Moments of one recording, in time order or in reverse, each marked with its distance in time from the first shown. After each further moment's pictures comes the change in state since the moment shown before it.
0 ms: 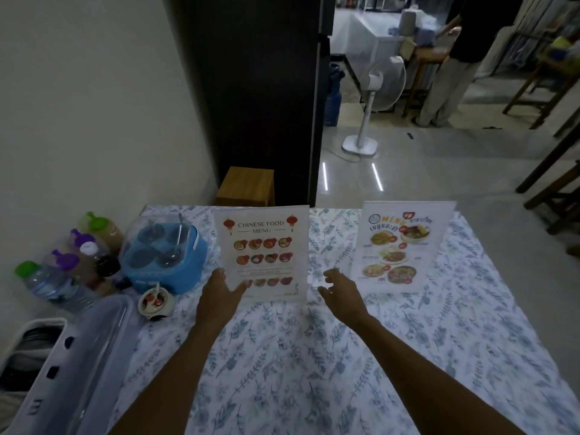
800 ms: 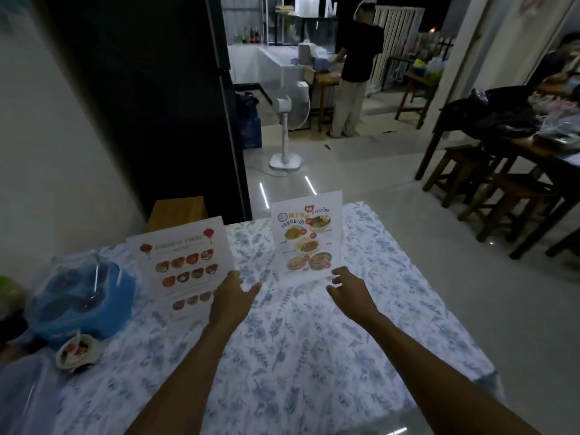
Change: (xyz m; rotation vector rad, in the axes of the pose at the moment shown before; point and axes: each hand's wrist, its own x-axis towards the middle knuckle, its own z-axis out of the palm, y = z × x) left_hand -0.077 0.105 0.107 0.137 -0.203 0.274; right_hand -0.107 0.086 -0.129 0.058 0.265 0.186
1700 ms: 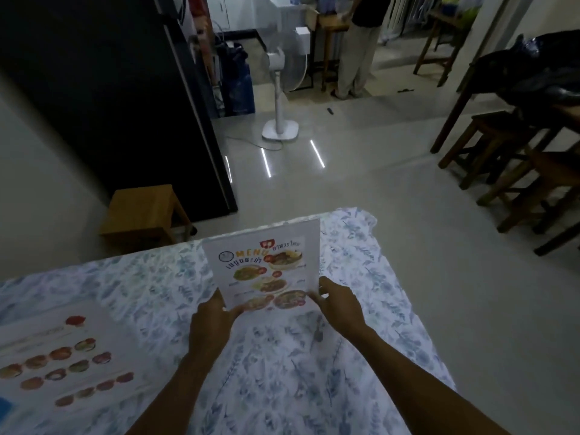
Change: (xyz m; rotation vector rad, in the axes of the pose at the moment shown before) left_hand 0.154 0.065 0.139 0.092 -0.011 -0.085; right_hand 0.221 0.108 -0.016 -0.024 -0.136 -0.010
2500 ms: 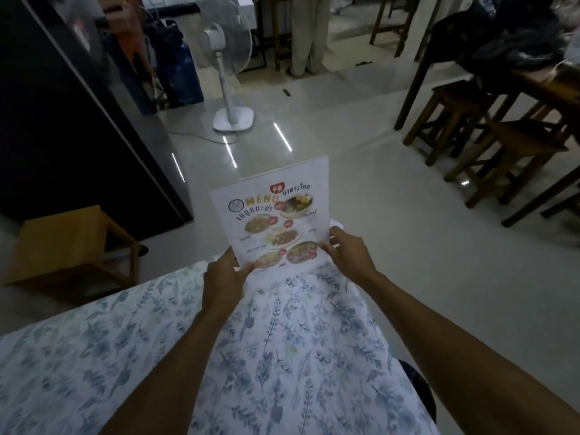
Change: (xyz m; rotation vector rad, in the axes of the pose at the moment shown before) left_hand 0.165 0.162 0.128 -0.162 -0.090 0.208; right_hand 0.192 0.101 -0.125 0.021 0.153 0.079
